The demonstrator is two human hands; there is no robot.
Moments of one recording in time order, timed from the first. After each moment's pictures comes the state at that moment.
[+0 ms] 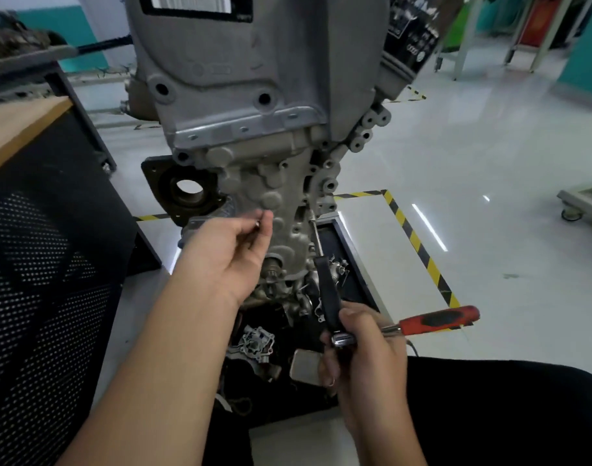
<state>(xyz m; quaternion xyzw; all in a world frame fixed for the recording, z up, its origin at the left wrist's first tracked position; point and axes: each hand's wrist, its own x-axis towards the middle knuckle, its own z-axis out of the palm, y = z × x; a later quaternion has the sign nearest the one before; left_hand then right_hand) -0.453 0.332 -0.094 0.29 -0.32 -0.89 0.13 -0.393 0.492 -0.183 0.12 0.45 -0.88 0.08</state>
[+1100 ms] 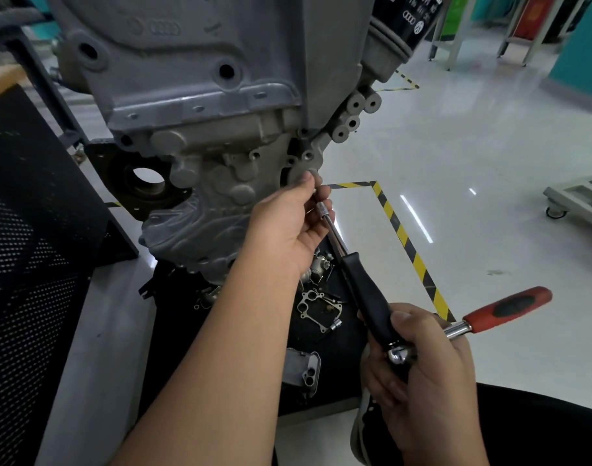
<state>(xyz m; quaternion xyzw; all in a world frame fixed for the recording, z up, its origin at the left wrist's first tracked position) -0.532 0.405 -0.113 0.23 -0.43 -0.87 0.04 -0.424 0.552 -0.171 0.11 0.46 -0.88 0.05</state>
